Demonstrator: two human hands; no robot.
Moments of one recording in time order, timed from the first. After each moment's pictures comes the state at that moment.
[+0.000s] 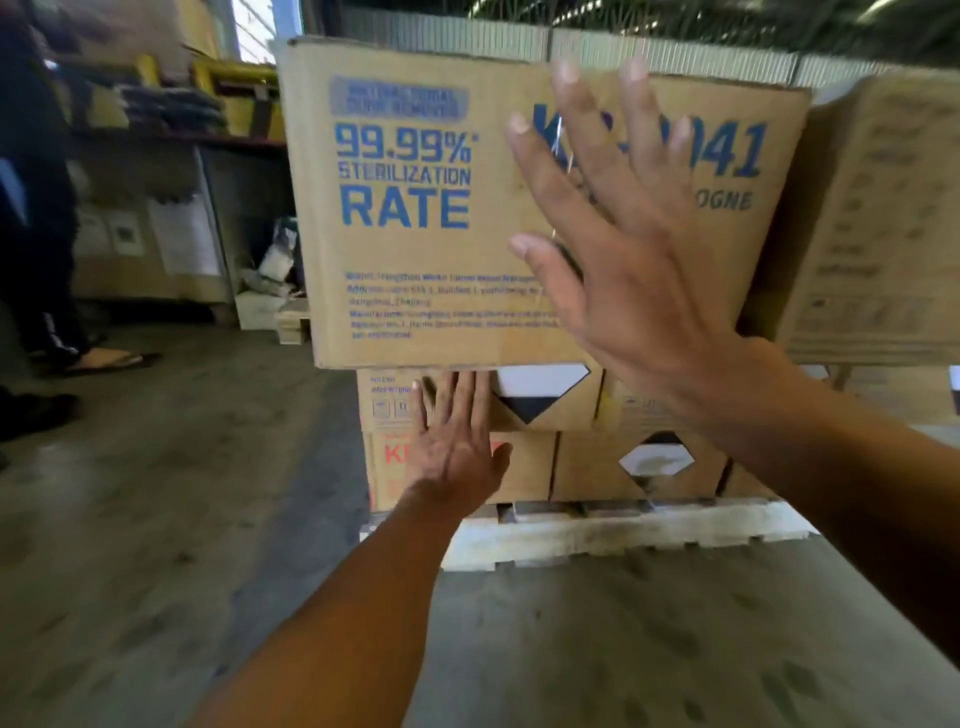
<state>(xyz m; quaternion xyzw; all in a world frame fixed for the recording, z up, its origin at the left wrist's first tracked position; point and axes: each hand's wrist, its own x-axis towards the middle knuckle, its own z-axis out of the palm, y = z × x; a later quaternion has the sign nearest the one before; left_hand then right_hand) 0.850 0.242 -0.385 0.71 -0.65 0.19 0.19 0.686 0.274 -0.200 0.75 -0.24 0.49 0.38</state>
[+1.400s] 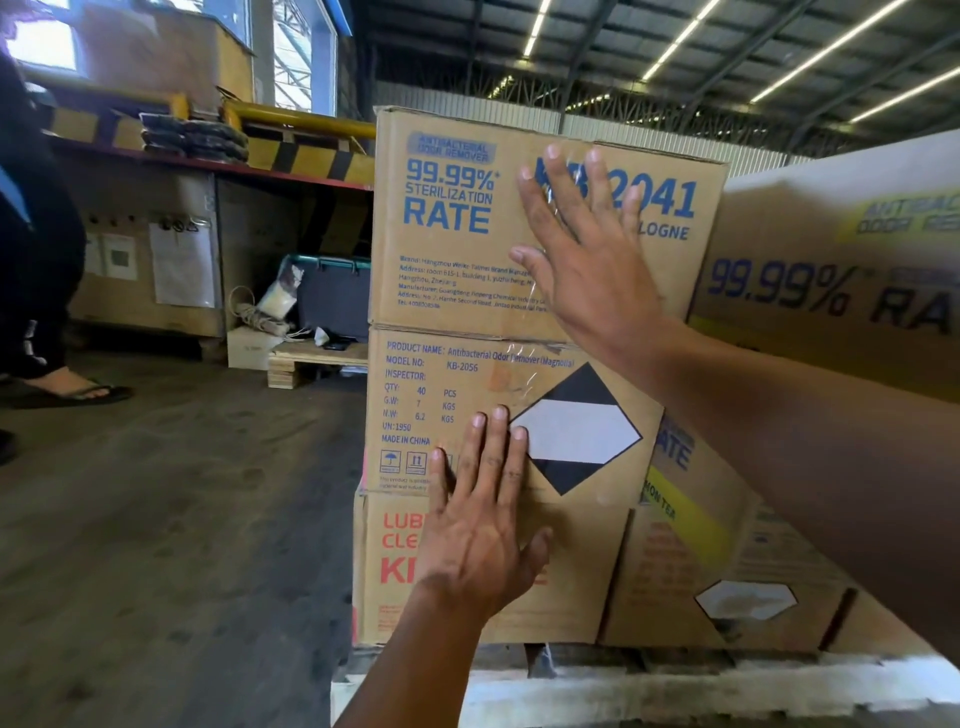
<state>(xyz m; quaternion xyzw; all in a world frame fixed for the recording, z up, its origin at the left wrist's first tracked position) 0.904 0.138 -0.415 0.66 -0.68 0.21 0.25 0.808 0.051 -0.196 0.77 -0.30 0.40 0.40</state>
